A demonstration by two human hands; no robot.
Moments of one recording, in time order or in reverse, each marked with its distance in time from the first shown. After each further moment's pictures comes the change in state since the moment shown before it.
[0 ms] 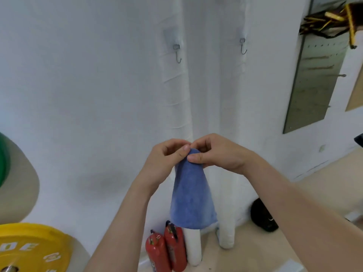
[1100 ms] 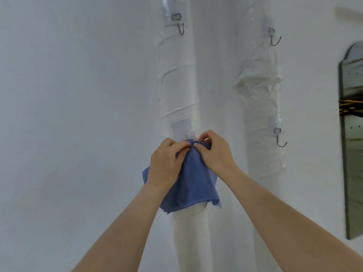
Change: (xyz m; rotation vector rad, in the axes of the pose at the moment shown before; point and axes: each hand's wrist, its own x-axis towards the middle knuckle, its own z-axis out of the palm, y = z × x) left_hand 0.350 0.038 -0.072 0.804 0.569 0.634; right_hand 0.308 -0.062 -0.188 -0.367 0.781 -0.477
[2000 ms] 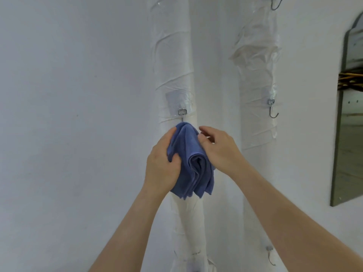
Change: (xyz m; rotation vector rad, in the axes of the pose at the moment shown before) left_hand -0.083 0.046 -0.022 -0.350 -0.089 -0.309; right_hand -0.080 -0.018 -0.036 -0.048 -0.161 0.107
